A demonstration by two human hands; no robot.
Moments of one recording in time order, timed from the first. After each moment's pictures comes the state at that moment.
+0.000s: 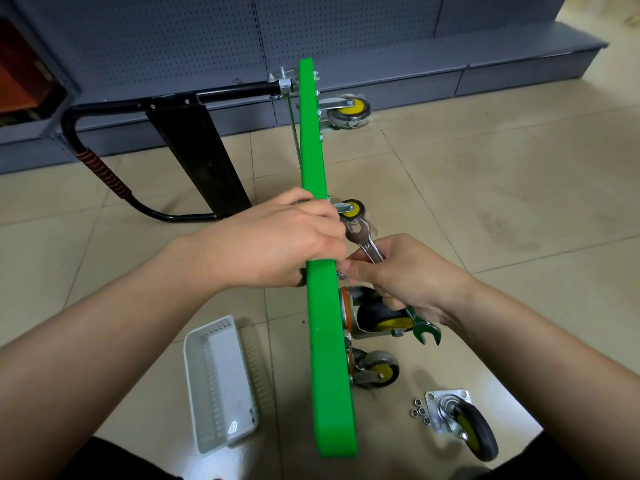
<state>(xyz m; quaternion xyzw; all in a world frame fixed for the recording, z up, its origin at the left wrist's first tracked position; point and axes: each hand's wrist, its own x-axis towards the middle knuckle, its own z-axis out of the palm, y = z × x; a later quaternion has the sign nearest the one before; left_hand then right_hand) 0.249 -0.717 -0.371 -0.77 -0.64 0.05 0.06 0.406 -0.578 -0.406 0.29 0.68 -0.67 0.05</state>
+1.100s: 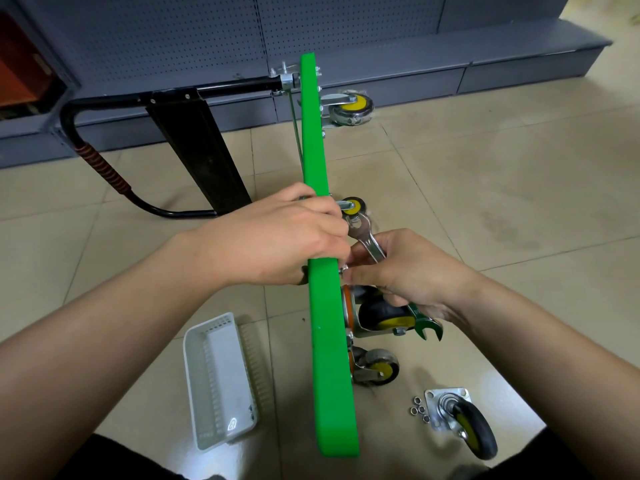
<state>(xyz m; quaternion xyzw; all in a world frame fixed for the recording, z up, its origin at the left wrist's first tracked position) 0.251 -0.717 -0.367 -0.77 -0.63 0.05 0.07 0.404 -0.575 -0.407 0.27 0.69 -0.67 0.07</state>
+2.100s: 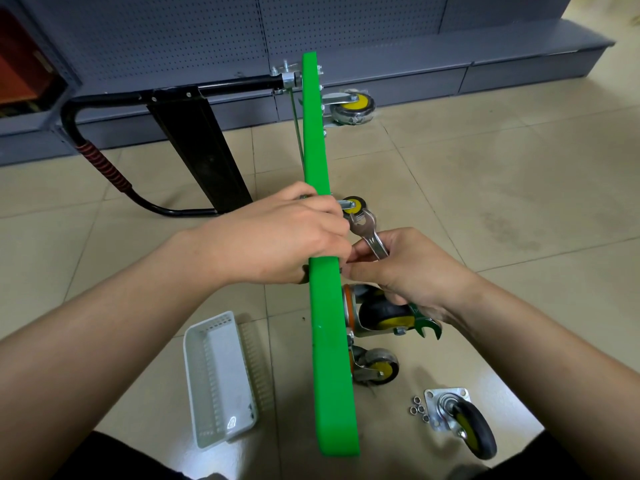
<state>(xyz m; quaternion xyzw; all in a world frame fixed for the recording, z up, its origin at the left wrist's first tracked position) 0.252 -0.717 -0.366 -0.77 -0.63 0.03 0.06 0.406 -0.580 -0.402 0.27 0.69 -0.67 0.03</state>
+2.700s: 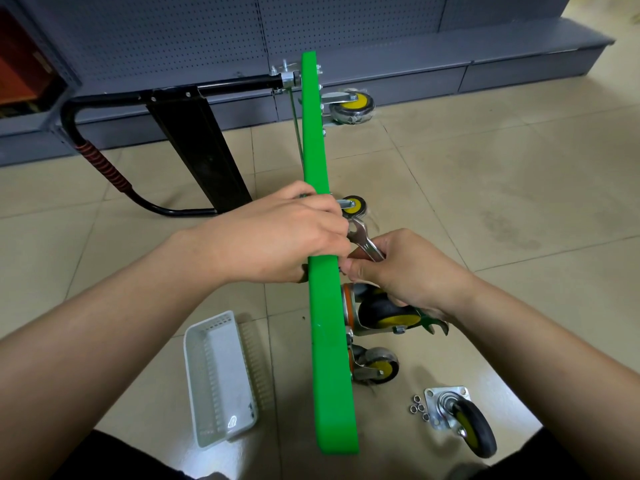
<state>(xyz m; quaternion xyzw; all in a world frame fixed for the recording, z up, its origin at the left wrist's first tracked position) 0.250 -0.716 -0.369 -0.77 -0.63 0.03 0.07 0.409 -0.579 -0.404 0.27 0.74 -0.62 0.04</state>
